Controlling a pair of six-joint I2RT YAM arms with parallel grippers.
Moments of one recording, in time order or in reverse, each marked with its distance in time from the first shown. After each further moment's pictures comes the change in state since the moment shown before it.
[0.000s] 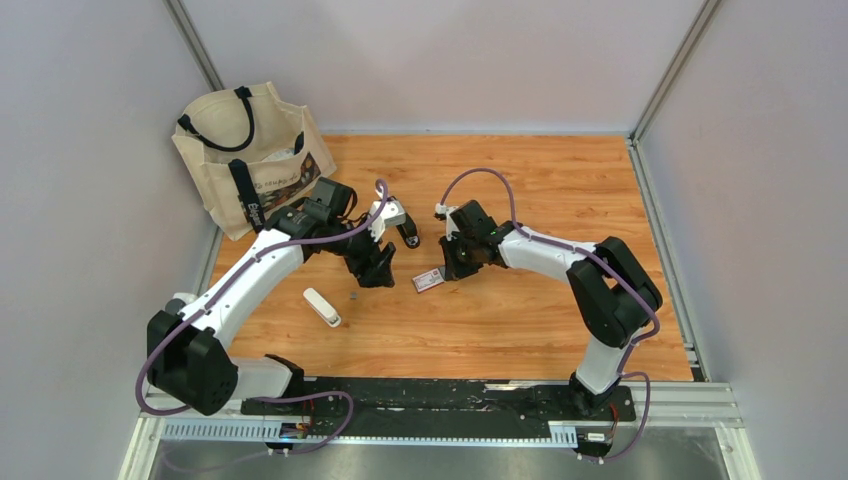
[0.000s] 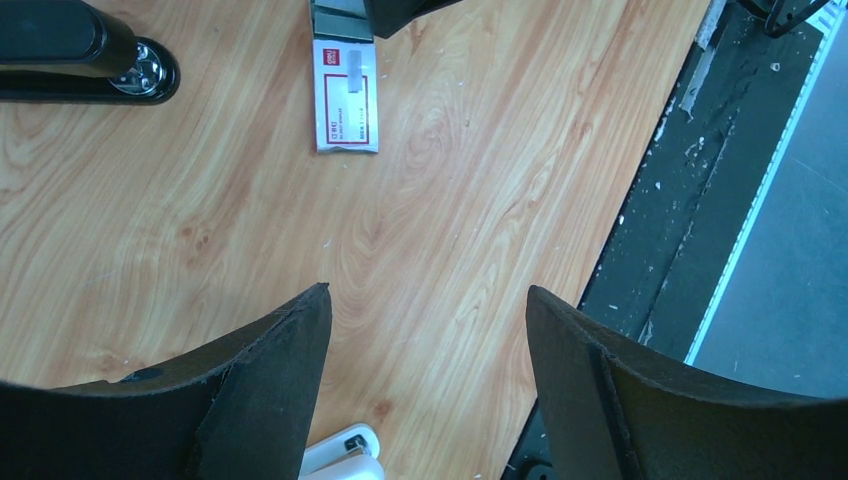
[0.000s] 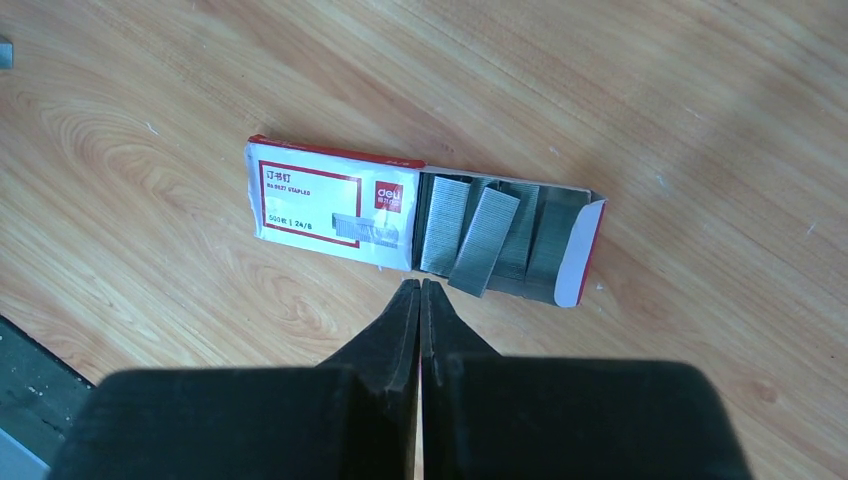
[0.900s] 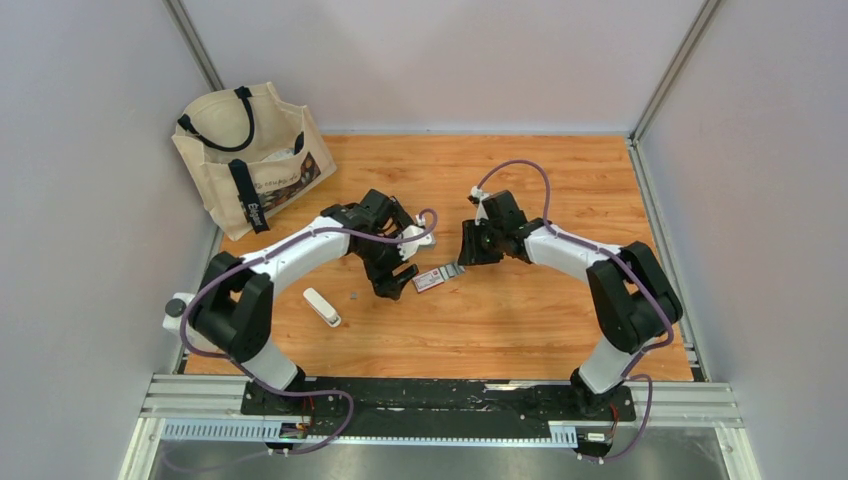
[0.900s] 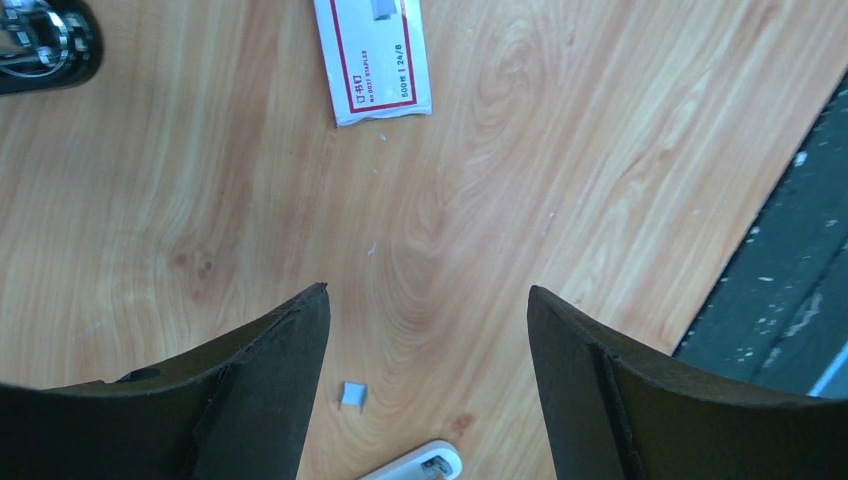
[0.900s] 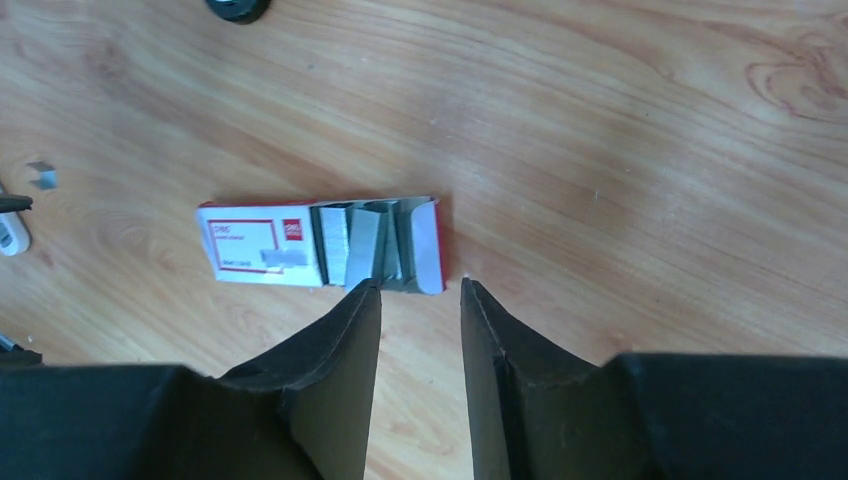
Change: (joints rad) left arm -0.121 0.257 0.006 0.043 -0.201 0.141; right arm -0.148 -0.106 -0.089 0.089 -0.019 0.092
